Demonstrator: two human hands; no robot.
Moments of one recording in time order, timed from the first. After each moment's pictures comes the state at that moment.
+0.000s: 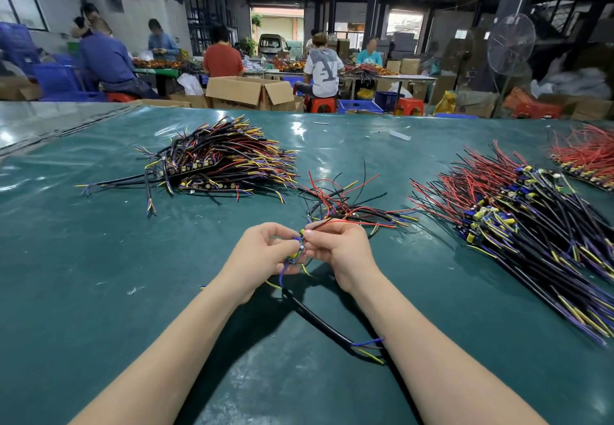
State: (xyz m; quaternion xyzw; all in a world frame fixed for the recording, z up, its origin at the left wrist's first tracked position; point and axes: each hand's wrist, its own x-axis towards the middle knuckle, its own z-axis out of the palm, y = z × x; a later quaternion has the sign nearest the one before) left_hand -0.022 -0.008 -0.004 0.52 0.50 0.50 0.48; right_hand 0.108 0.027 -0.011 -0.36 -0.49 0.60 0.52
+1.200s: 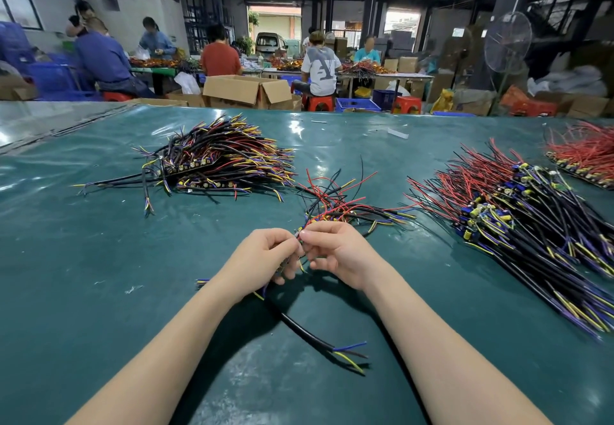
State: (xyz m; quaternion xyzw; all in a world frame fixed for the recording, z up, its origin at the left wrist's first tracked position) left_hand -0.025 -0.009 -0.008 0.61 0.52 0.41 0.43; right_hand 0.120 0.028 -0.008 -0.34 -0.54 0.67 0.38
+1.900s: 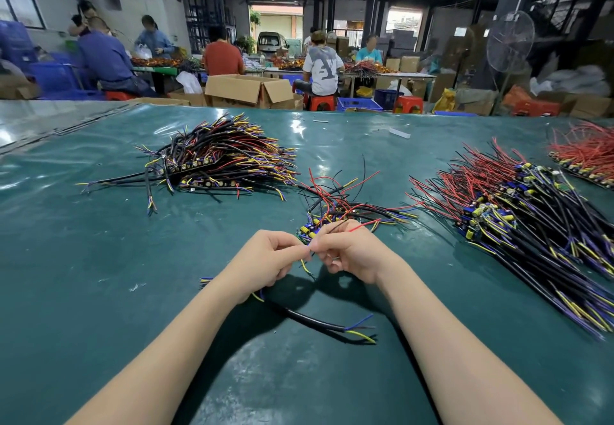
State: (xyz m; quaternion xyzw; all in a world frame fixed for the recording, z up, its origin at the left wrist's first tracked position) left_hand -0.027 -0.010 -0.009 0.61 0.52 0.40 0.45; right_hand 0.133 0.033 -0.004 -0.37 -0.60 0.63 0.32
